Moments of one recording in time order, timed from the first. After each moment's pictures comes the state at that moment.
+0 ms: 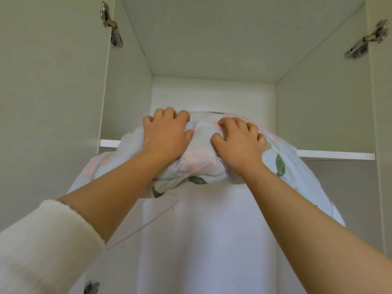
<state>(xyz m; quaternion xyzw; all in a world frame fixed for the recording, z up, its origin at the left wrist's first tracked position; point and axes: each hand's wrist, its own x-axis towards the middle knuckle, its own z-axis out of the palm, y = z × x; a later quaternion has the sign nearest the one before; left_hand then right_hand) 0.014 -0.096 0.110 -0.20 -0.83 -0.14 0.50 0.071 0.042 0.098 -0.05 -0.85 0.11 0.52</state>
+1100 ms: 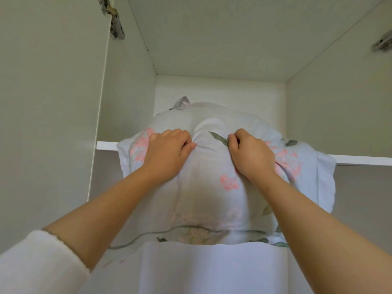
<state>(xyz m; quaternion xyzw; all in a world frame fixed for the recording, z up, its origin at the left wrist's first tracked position) -0.056 -0.099 0.091 -0.32 -0.78 -0.22 0.49 0.013 0.063 0.100 -0.07 -0.84 0.11 0.53</state>
